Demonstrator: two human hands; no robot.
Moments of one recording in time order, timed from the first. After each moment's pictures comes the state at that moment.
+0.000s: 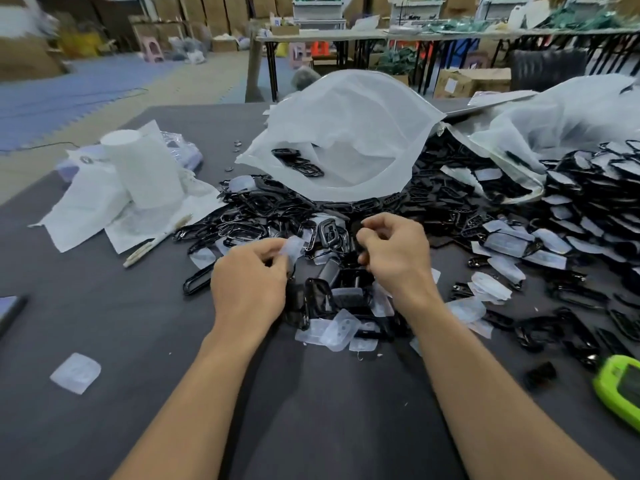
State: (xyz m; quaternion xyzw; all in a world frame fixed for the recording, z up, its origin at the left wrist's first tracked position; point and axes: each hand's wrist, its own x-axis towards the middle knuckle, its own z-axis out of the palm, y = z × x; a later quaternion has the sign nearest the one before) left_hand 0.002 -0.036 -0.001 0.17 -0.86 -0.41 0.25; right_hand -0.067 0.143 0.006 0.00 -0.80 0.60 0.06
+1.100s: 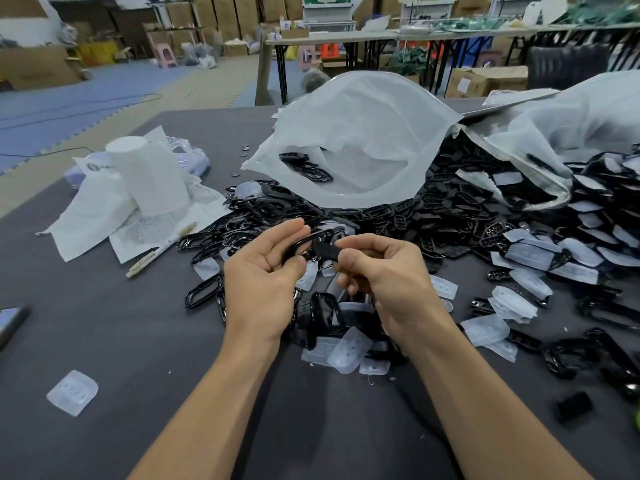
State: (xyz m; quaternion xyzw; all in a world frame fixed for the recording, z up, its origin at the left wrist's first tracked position) left_hand -0.004 -0.021 0.003 0.06 -0.64 -0.72 0.25; right_hand -0.046 0.125 0.013 0.05 -0.60 0.79 -0.10
